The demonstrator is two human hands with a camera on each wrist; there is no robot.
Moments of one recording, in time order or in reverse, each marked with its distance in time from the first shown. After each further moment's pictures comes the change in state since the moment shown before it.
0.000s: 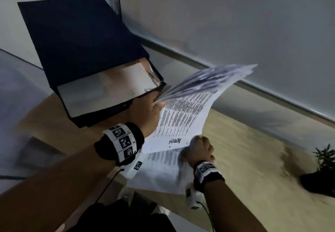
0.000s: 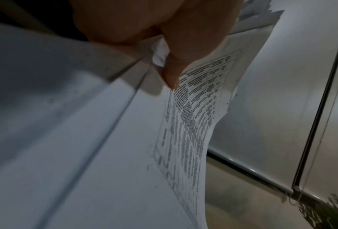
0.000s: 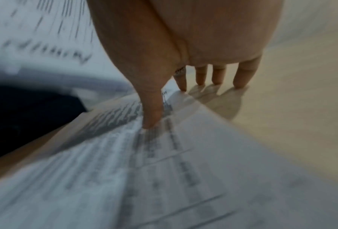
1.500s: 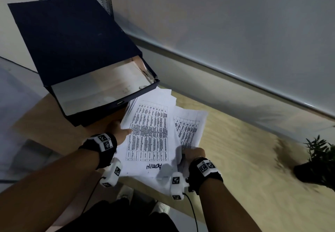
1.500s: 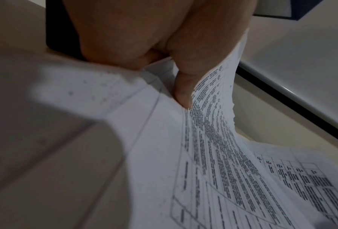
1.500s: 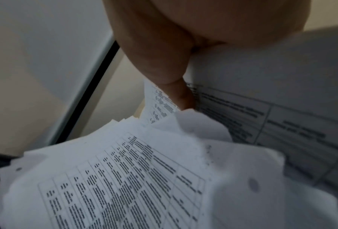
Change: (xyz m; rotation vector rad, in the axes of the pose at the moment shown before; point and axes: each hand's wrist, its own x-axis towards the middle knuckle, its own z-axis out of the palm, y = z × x) left_hand -0.022 -0.145 0.040 0.001 -0.320 -0.745; right_hand -0.024 -0.002 -0.007 0.622 -0.256 0.370
